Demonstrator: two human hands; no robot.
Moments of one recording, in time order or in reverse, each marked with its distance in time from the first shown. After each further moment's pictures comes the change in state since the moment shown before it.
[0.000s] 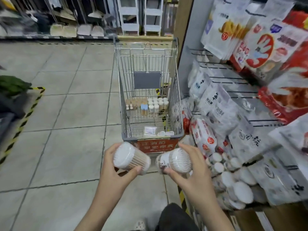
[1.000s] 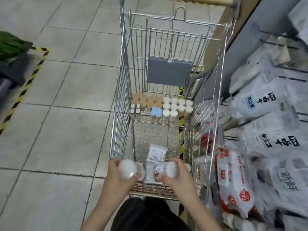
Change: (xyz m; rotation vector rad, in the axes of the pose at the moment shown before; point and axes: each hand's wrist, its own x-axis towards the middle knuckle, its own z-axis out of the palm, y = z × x) left_hand 0.304 -0.164 0.066 0.394 0.108 -0.540; right_hand 0.315 0.194 0.143 0.105 -0.482 0.556
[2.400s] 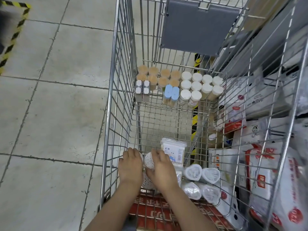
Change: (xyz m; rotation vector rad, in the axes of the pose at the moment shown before) left_hand 0.161 -0.099 0.092 1.193 -0.209 0.029; right_hand 0.165 0.105 0.153 -0.667 -0.205 -0.232
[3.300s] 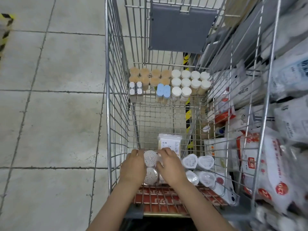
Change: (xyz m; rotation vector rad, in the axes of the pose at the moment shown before) left_hand -0.023 -0.013 -0.019 -0.319 -0.025 0.184; right_hand -0.023 0.003 -0.027 0.042 0.038 0.082
